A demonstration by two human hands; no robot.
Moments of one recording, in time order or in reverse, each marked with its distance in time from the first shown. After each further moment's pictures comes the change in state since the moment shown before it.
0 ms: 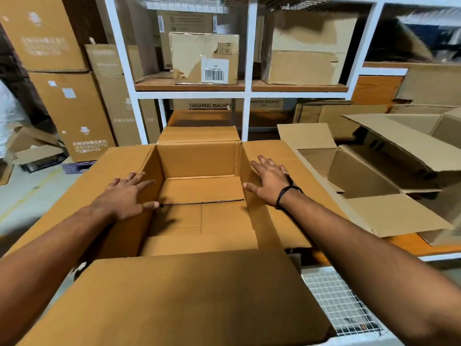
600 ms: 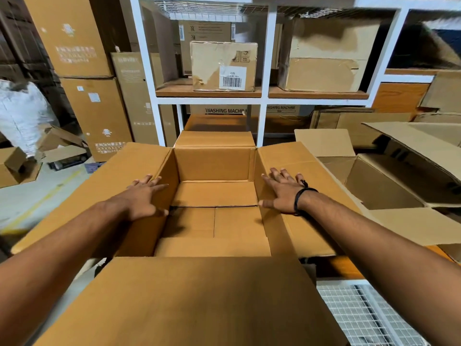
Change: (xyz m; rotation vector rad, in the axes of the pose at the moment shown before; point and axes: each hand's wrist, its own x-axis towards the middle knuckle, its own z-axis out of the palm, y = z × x) left_hand 0.002 -0.006 -0.006 -0.070 -0.112 0.022; right_hand 0.000 0.006 -0.010 -0.218 -0.305 -0.032
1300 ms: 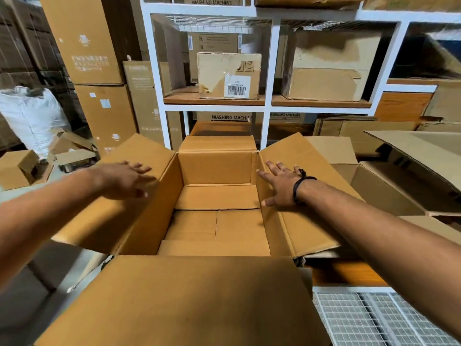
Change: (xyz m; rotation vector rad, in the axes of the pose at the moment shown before) left_hand -0.039 -0.004 -0.077 0.523 -0.135 -0.003; right_hand -0.011 -0.012 -0.043 -0.175 0.007 -0.065
